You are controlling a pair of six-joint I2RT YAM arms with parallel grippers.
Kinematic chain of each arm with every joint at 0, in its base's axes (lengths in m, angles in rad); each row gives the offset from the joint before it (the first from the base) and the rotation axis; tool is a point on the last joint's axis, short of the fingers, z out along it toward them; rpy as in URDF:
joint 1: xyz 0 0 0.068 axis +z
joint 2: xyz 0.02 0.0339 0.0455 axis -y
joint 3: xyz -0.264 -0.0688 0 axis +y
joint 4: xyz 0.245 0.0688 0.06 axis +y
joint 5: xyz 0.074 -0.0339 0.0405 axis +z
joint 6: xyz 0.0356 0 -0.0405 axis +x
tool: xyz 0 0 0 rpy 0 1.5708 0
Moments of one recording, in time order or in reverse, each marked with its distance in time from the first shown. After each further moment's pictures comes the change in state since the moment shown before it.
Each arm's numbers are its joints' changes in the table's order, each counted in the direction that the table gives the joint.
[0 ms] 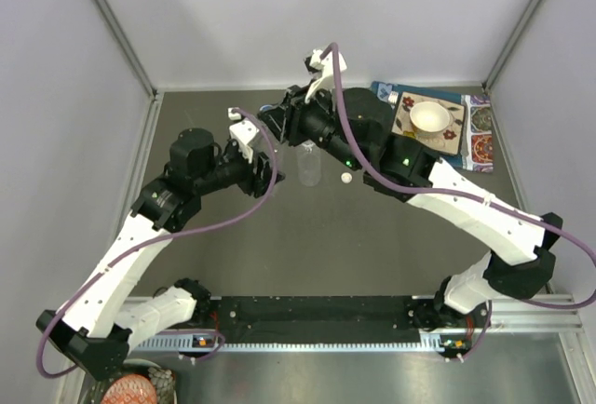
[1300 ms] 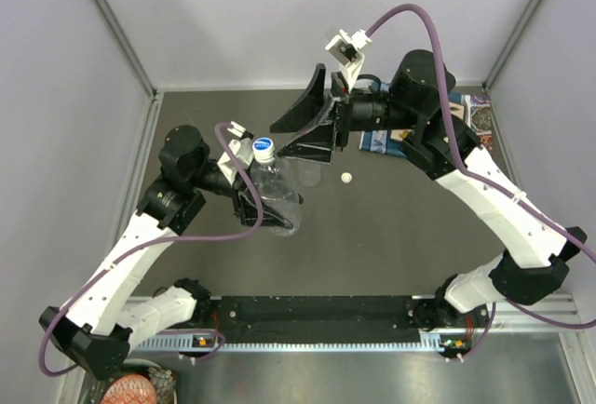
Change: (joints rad) left arm 0.008 -0.008 0.047 -0.414 -0.983 -0.203; right arm -0.243 0.051 -0.054 -0.096 1.089 0.144
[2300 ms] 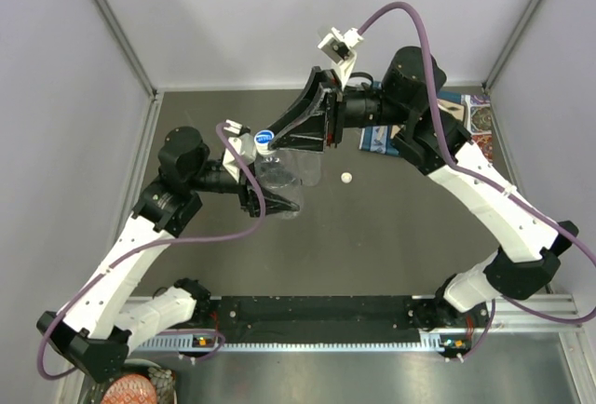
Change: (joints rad) left arm 0.000 0.014 -0.004 0.098 0.217 0.136; right arm 0.007 -0.042 -0.021 -0.039 0.043 0.008
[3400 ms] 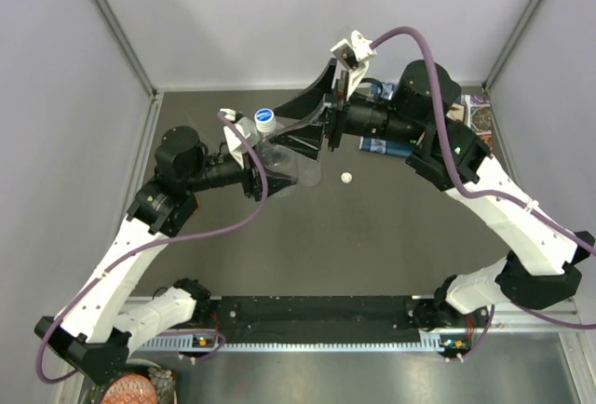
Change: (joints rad) left arm 0.010 0.018 -0.034 0.112 0.413 0.037; right arm 0.090 0.092 0.034 0.128 -0.417 -0.215
